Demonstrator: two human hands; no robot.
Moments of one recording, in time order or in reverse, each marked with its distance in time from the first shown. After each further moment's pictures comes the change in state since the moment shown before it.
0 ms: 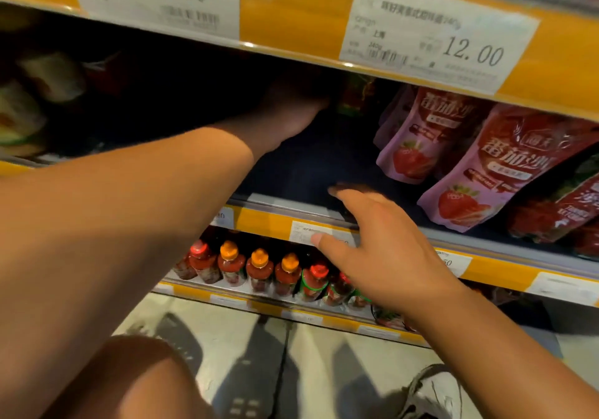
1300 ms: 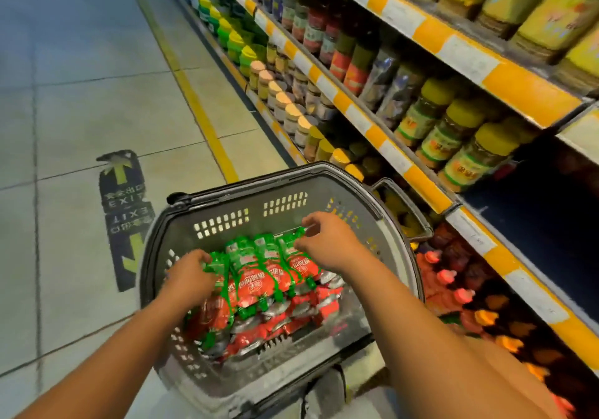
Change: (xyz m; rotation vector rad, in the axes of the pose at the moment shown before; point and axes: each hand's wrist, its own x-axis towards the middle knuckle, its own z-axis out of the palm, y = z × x) left_hand -0.621 -0.225 -0.336 0.145 0.512 -1.315; right_hand -0.059 -0.472 0.197 0.196 -0.755 -0.340
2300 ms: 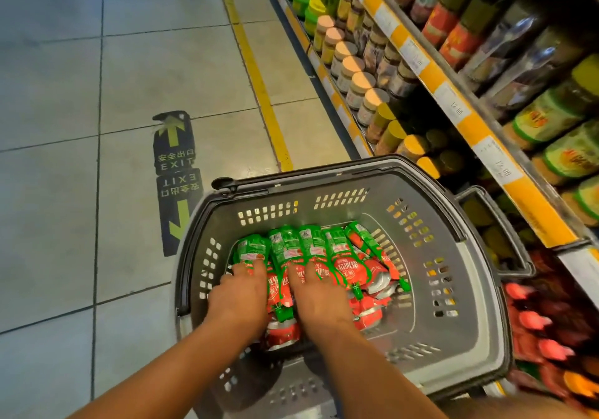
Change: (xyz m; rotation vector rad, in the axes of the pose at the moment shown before) left_hand -0.012 0.007 0.040 0.664 -0.124 0.023; right_hand 0.056 0.060 0.163 -0.953 -0.215 -0.281
